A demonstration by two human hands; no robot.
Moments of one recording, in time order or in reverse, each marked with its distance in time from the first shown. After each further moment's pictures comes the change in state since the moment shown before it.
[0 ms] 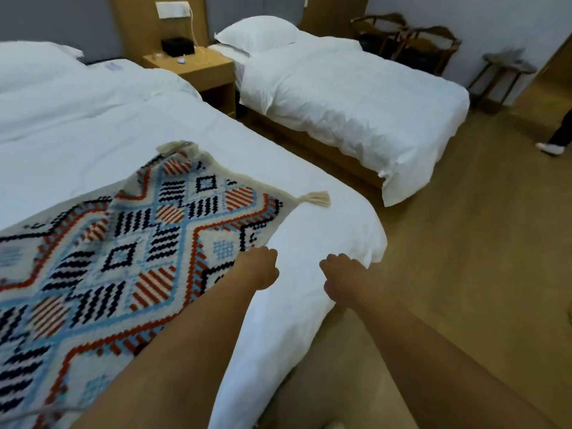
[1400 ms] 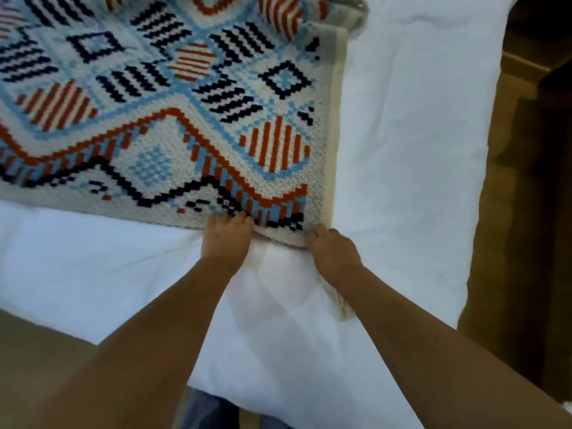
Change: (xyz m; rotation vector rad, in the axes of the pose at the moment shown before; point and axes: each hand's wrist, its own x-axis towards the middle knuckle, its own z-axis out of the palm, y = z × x) left_hand 0.389 0.020 0.072 -0.344 -0.060 -1.191; right_hand 0.516 0.143 0.124 -0.373 -0.224 -1.125
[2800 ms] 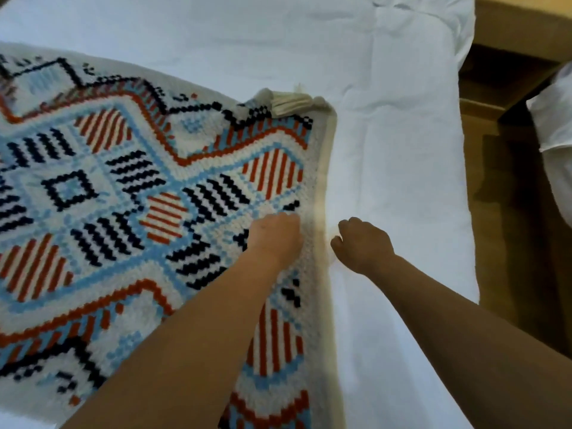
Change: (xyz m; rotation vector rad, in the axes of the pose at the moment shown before) left_hand 0.149 0.033 -0.157 -0.241 0.106 0.173; right_hand 0.106 0.105 -0.116 0.198 0.223 0.290
